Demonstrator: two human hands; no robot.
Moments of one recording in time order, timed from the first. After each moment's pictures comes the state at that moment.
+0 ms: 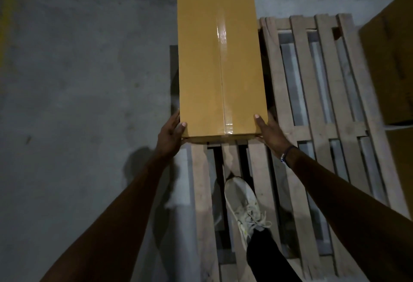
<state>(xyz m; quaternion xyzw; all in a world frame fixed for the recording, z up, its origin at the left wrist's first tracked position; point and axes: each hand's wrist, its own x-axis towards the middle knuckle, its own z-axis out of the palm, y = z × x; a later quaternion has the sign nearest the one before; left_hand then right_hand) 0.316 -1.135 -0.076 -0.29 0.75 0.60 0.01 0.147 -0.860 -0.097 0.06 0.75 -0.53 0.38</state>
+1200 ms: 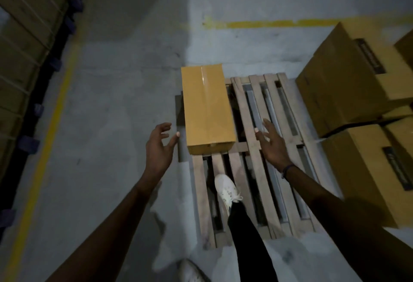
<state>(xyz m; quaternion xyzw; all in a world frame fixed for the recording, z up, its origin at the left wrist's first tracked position) 0.434 -1.079 0.305 -0.30 0.82 0.47 -0.13 0.275 -0.773 0.279 -0.05 0.85 -0.49 0.19</state>
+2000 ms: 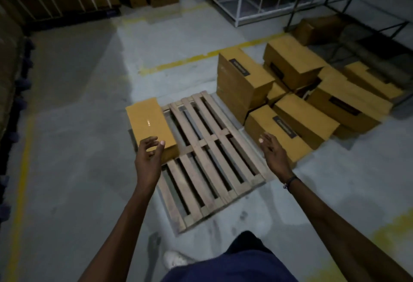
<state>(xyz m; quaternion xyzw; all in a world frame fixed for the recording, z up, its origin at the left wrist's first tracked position) 0.589 -0.801 0.574 -0.20 0.78 0.57 -0.16 0.533 -0.418 0.543 0.08 0.83 -0.55 0.06</state>
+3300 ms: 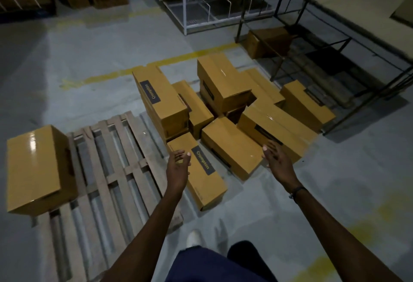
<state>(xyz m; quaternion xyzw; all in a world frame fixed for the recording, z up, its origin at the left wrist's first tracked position) 0.246 -0.115 0.514 -0.22 0.70 0.68 -0.01 0.227 0.207 0.556 0.13 0.82 -0.55 0.06</state>
